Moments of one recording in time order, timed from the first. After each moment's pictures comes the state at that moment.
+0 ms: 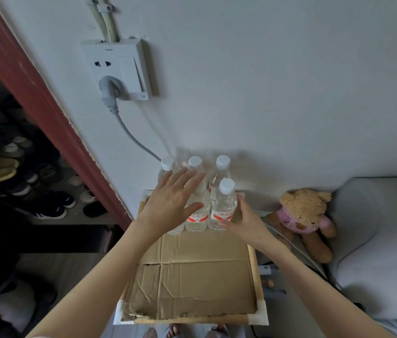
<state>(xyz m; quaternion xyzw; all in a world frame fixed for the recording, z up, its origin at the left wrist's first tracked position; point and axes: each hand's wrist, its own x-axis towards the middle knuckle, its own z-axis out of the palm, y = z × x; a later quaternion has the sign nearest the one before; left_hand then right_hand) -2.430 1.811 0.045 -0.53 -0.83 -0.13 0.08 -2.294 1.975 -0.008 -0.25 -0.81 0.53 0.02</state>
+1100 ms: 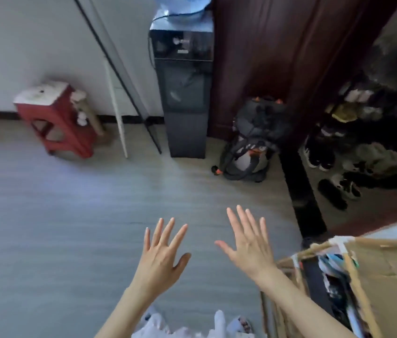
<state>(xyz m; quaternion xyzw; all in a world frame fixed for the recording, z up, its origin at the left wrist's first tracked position) -1.901 1.500 -0.066 0.37 -0.92 -0.14 0.01 -2.097 1.599 -0.046 0.53 -0.84 0.07 -0.10</state>
